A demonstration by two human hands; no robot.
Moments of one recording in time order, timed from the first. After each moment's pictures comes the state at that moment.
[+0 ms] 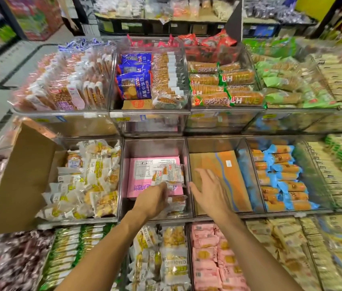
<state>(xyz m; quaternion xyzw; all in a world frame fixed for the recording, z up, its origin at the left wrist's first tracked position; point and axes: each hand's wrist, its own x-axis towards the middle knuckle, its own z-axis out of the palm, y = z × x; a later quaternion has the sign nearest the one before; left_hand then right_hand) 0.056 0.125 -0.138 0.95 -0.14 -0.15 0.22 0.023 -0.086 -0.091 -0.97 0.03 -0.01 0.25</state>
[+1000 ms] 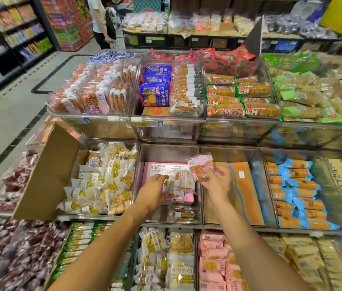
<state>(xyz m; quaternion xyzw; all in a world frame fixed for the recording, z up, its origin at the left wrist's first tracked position) 0.077 0.156 -0.138 0.96 -0.11 -0.08 0.23 0.080 -0.057 -0.103 -0.59 0.29 -0.10 0.75</state>
